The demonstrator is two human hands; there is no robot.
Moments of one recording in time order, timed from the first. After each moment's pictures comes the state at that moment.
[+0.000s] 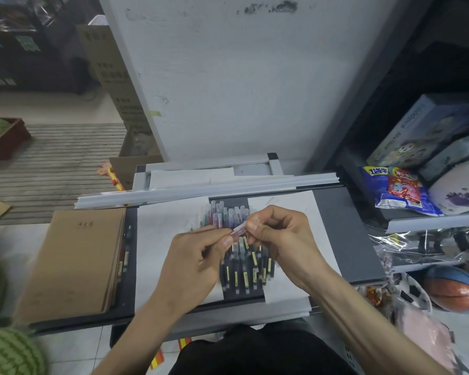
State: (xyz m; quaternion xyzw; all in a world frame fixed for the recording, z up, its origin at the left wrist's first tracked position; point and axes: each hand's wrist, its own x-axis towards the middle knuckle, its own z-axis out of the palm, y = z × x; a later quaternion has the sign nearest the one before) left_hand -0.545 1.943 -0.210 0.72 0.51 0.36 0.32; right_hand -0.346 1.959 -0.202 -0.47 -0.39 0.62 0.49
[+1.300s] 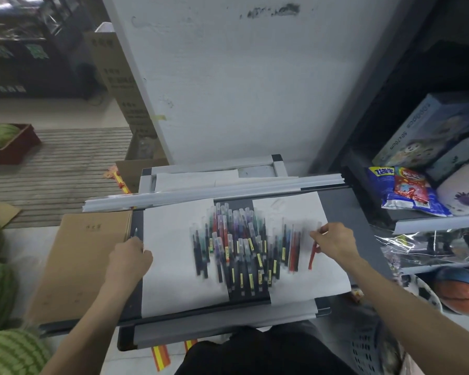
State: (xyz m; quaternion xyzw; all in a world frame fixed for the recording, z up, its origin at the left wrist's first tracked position) left_hand -0.688 2.000 -0.342 0.54 0.82 0.02 0.21; right_hand -0.209 2.008 -0.345 -0.84 -0.44 0.30 0.12
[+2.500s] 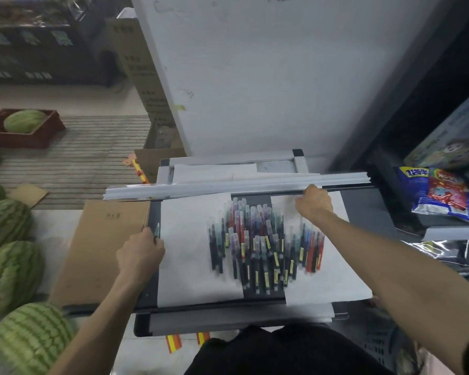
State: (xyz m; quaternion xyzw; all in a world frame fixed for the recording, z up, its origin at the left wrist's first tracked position) left_hand -0.696 1.999 -0.349 0.55 0.83 0.00 0.13; right_hand -0.284 2.119 -0.354 -0.82 -0.53 0.22 0.04
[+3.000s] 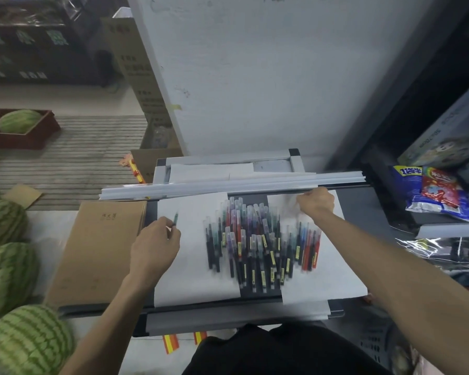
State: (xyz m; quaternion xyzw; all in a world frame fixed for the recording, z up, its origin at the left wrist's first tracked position) left_hand -0.650 1.994 -0.311 0.59 0.78 0.12 0.17; right_hand -0.281 2.109 -0.338 -0.85 -0.40 0.29 0.17
